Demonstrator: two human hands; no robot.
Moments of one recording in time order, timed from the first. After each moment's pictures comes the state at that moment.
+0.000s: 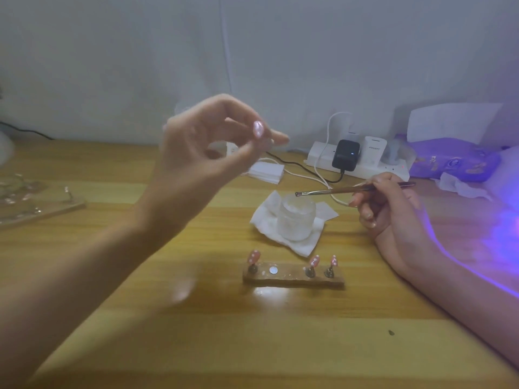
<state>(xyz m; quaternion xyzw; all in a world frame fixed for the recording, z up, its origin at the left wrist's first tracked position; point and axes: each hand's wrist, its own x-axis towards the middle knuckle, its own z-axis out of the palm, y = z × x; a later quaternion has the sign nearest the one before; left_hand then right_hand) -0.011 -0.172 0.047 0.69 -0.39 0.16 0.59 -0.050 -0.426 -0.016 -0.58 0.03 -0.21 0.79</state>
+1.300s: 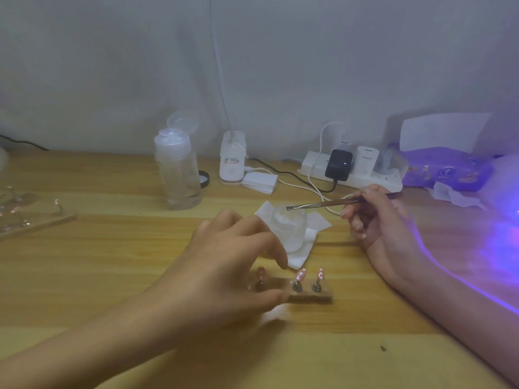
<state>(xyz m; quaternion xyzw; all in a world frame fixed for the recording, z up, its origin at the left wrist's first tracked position) -0.049 -0.177 0.001 0.89 -0.39 0.04 0.22 -0.046 -0.429 -0.019 -0.56 0.05 -0.19 0.81</state>
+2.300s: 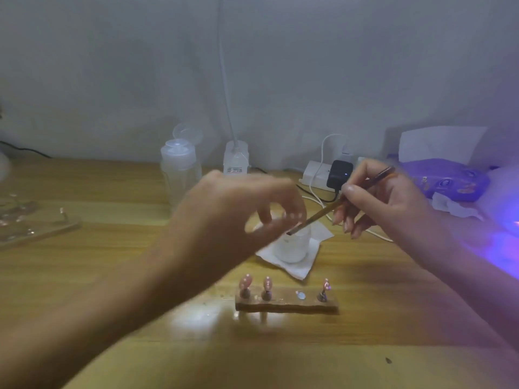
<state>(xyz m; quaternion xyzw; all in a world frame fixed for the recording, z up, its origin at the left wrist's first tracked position) -0.032 -0.179 0.047 0.79 -0.47 0.22 0.31 -0.050 -0.431 0.030 -0.80 -0.13 -0.15 0.56</state>
